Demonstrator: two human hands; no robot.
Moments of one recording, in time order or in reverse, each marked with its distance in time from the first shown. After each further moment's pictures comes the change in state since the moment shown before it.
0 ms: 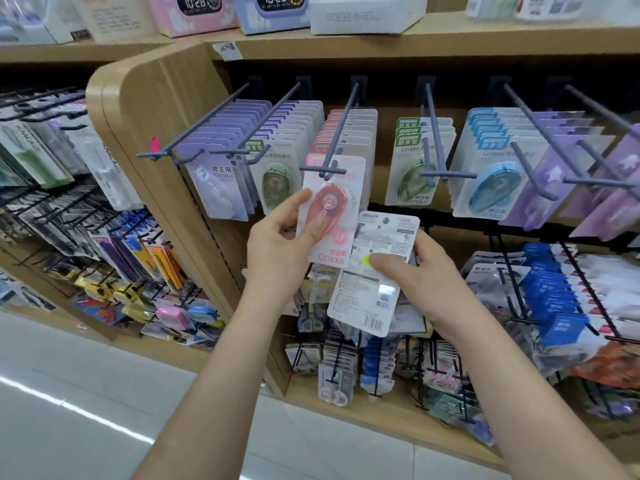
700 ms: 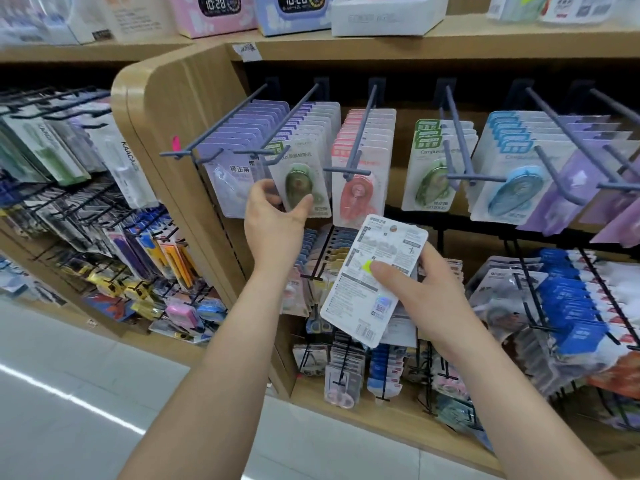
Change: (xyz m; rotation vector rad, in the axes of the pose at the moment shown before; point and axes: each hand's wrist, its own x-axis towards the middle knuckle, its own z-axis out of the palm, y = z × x) left_hand 0.064 -0.034 -0.009 0.296 0.344 0.026; right_hand -0.007 0.011 0.022 0.064 0.048 0.015
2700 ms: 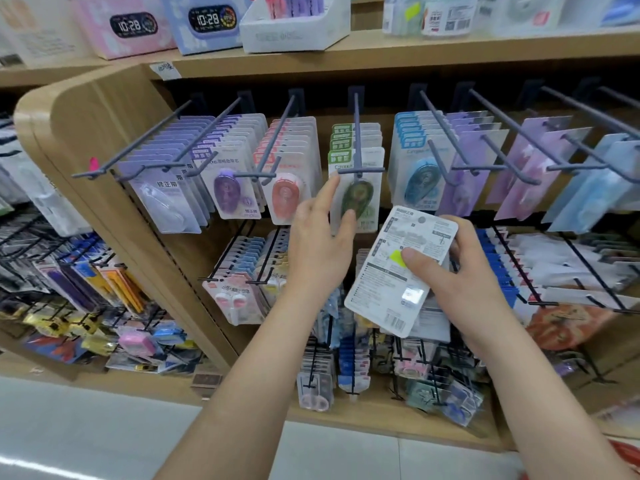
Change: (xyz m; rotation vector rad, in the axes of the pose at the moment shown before) left_hand -0.111 0.086 0.047 -0.015 -0.488 0.246; right_hand -0.047 -0.015 -0.094 -0.083 0.246 -0.138
